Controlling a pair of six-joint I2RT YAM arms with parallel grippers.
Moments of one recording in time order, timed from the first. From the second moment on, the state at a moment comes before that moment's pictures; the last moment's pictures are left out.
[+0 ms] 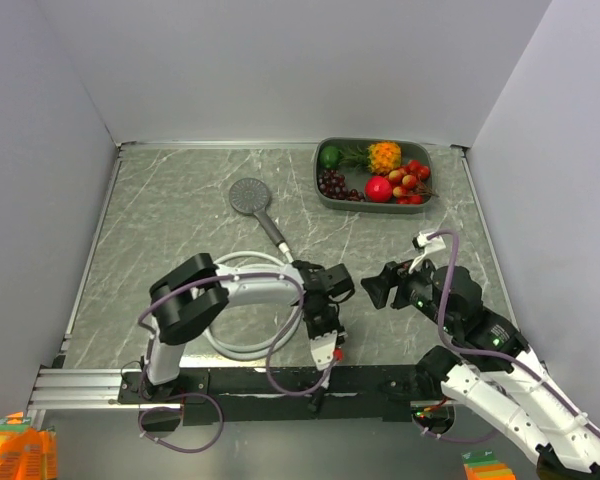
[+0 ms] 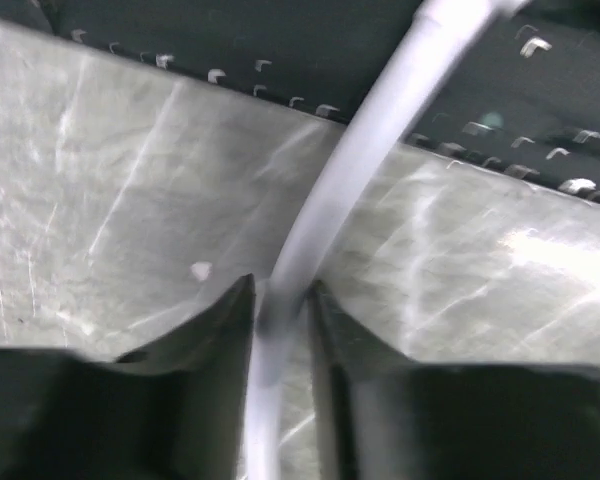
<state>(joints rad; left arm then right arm) -1.14 1.93 1.27 -0.69 0.57 1.75 0.68 0.44 0.70 -0.61 0.09 0.39</state>
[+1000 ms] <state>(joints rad) -0.71 1.77 1.15 -0.73 0.37 0.99 0.68 0.50 0.72 -0.59 0.11 0.37</state>
